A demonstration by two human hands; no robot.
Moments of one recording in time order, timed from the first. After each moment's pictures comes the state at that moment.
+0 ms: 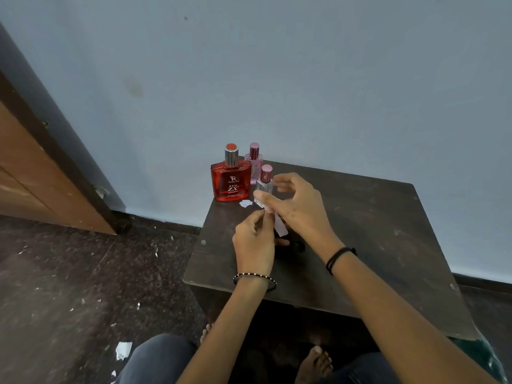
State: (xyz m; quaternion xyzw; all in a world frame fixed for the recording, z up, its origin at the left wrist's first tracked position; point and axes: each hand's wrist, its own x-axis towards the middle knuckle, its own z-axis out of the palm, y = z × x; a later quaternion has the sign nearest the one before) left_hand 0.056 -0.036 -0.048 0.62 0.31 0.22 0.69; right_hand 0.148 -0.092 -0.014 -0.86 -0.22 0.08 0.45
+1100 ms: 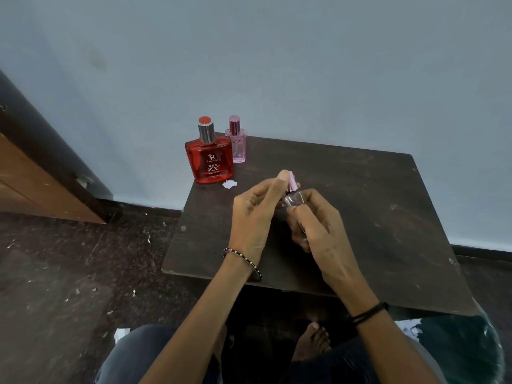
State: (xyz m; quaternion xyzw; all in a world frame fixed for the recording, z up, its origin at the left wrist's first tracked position) left_hand 0.070 -0.045 -0.035 0.62 0.14 0.20 0.75; right_hand 0.099 -0.167 -0.034 -0.71 -0.19 0.16 0.66
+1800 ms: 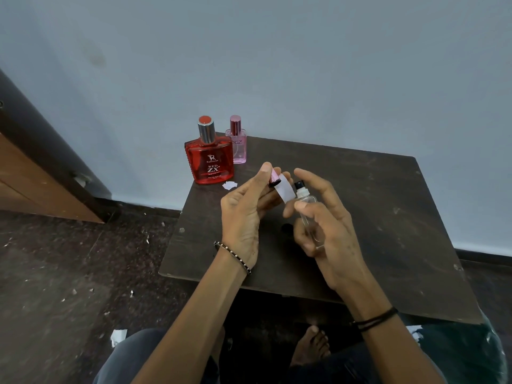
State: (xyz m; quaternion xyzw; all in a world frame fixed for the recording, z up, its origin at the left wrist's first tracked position) left_hand 0.074 -0.037 -0.026 0.43 0.21 0.19 0.85; right_hand 0.109 -0.171 -0.033 -0.58 -0.22 0.21 0.75
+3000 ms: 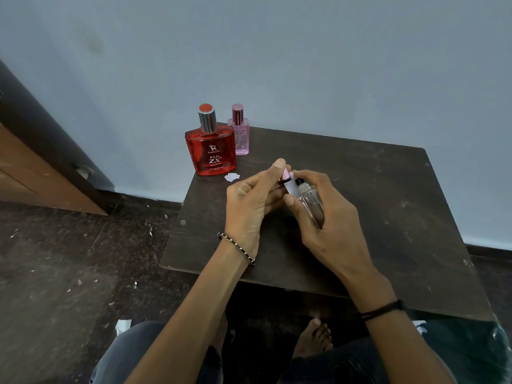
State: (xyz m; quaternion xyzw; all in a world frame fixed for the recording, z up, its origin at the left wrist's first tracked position) left_hand 0.074 -0.036 -0.027 0.48 0.22 0.15 0.84; right_hand 0.111 -0.173 -0.037 -0.84 -0.31 -0.04 0.44
